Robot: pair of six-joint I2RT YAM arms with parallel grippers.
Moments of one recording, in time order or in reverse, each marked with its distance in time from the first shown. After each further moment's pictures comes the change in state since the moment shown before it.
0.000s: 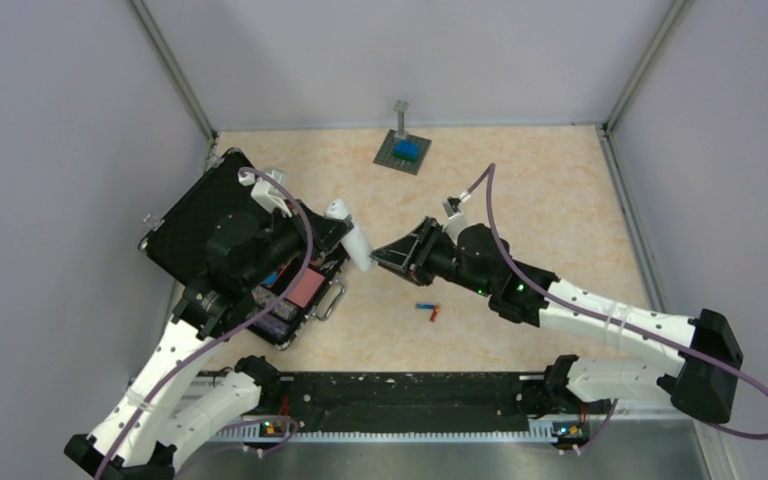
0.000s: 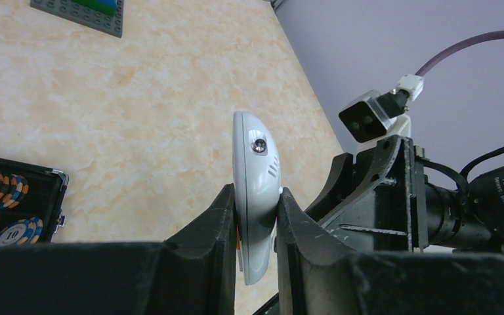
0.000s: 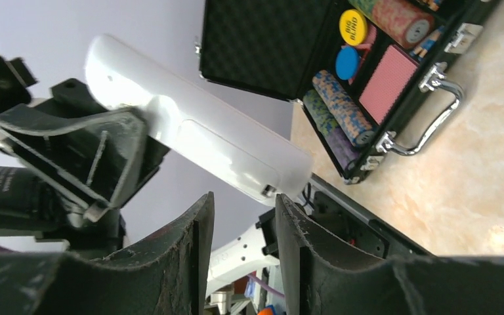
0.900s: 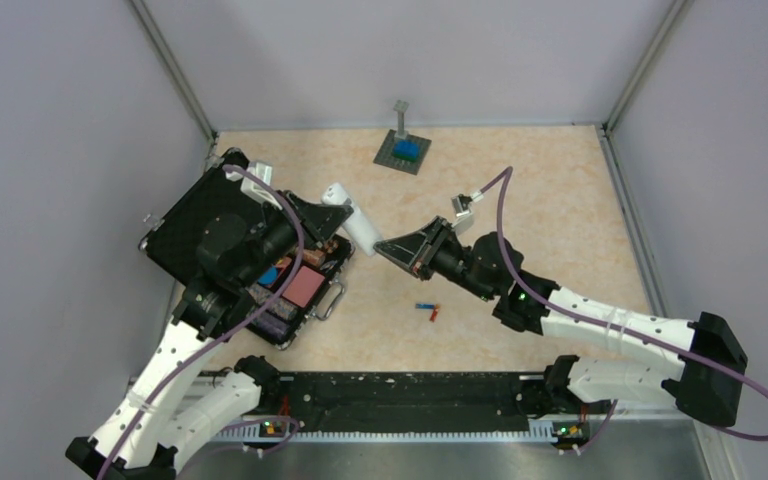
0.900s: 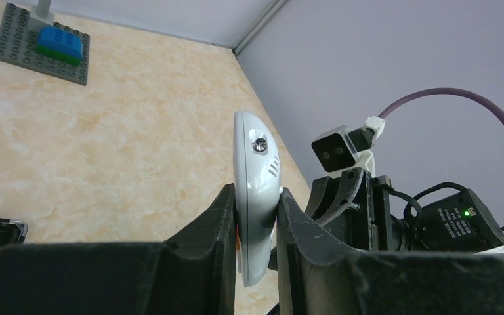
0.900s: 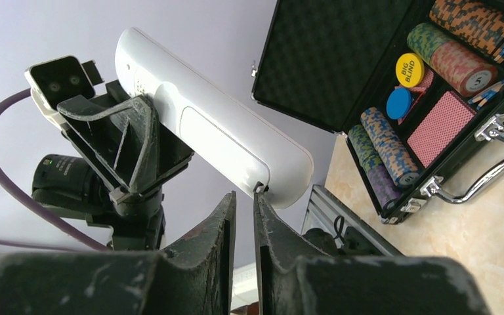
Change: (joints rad) left arm 0.014 -0.010 -0.019 0.174 0.026 -0.085; right arm 0.011 -0.025 -0.095 0.261 0.045 -0.015
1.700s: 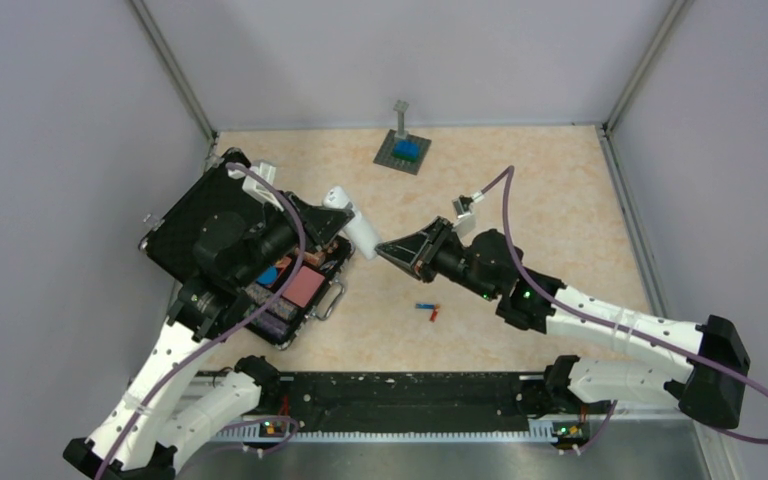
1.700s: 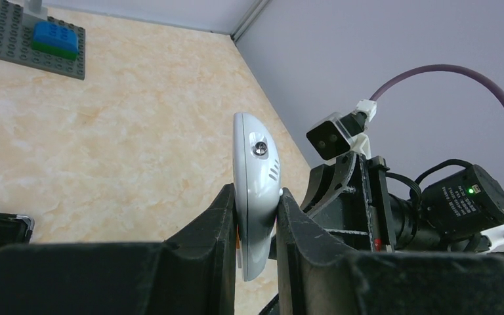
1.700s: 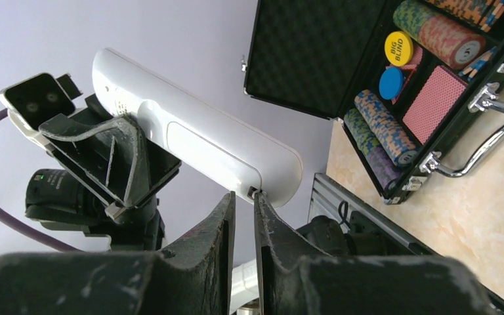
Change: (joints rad) left arm -0.008 0.005 0.043 -0.068 0.034 0.058; right arm 0.002 -0.019 0.041 -0.147 0.005 0.066
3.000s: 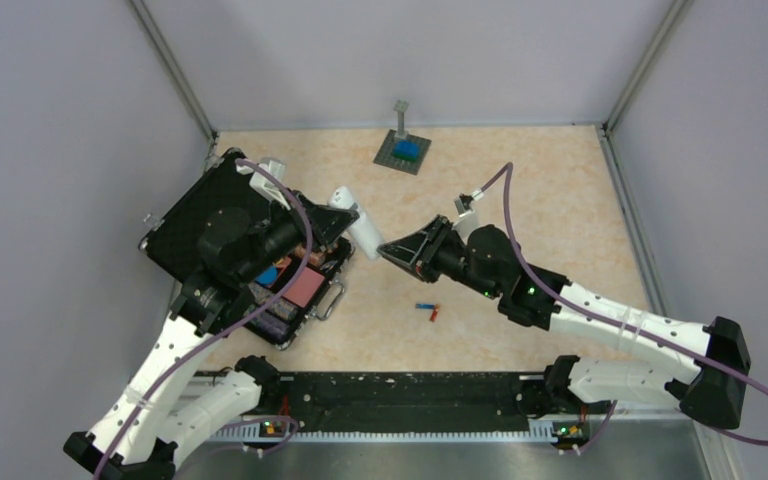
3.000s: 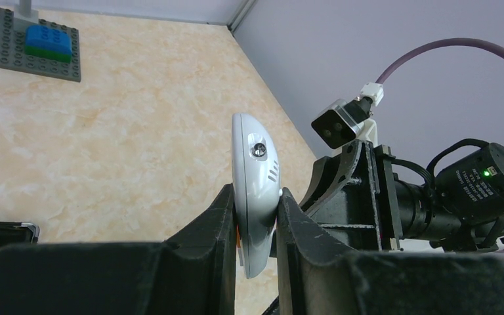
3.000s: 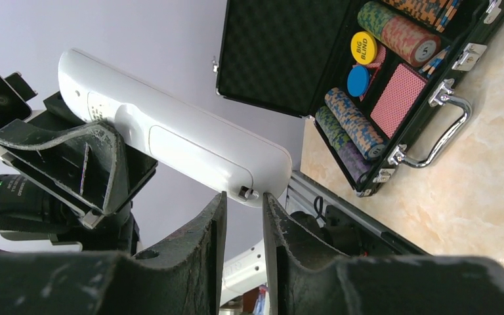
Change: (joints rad) left arm -0.006 0.028 0.018 -0.002 0.029 0.051; right arm 0.005 -0.006 0.064 -0.155 0.023 -0.035
